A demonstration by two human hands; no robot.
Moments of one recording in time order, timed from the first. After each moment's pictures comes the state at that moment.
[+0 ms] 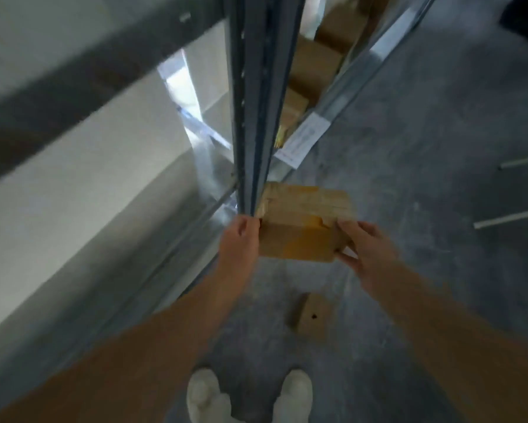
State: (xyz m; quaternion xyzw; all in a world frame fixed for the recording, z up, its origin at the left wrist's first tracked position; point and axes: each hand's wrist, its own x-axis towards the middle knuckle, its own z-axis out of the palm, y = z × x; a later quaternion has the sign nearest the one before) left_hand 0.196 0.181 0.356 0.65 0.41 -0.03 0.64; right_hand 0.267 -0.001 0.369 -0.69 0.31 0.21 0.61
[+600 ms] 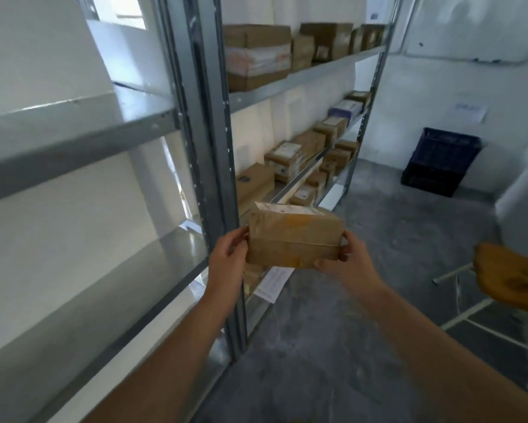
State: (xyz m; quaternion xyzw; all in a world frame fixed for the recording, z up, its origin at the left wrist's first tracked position) left_hand 0.208 0.128 0.757 0.70 0.19 0.19 0.66; right_hand 0.283 -0.084 0.749 -0.79 -0.05 0.07 0.60
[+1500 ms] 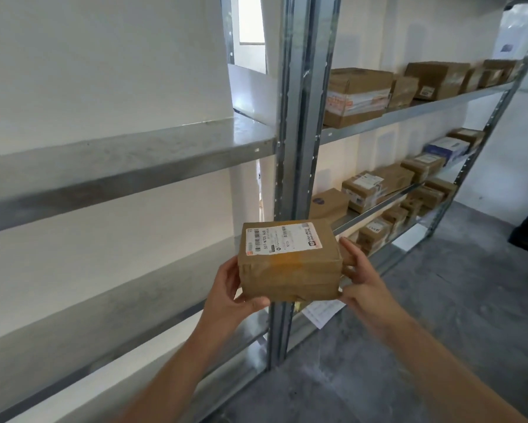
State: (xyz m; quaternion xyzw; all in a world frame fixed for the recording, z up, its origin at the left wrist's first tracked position) left_hand 0.080 0.169 0.765 0.66 0.19 0.22 0.69; right_hand 0.249 -0.030 0.798 -0.63 -0.18 0.29 0.70
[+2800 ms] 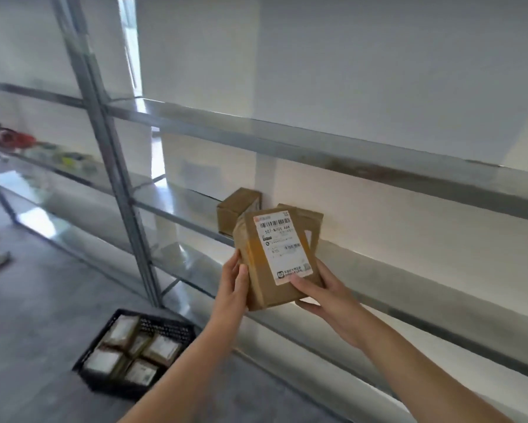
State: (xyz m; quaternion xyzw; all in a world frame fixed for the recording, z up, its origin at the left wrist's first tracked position) left_hand -0.585 0.185 0.765 0.40 0.50 0.61 0.46; right_hand -0.389 0.205 0.826 -0.43 -0.53 0.64 0.35
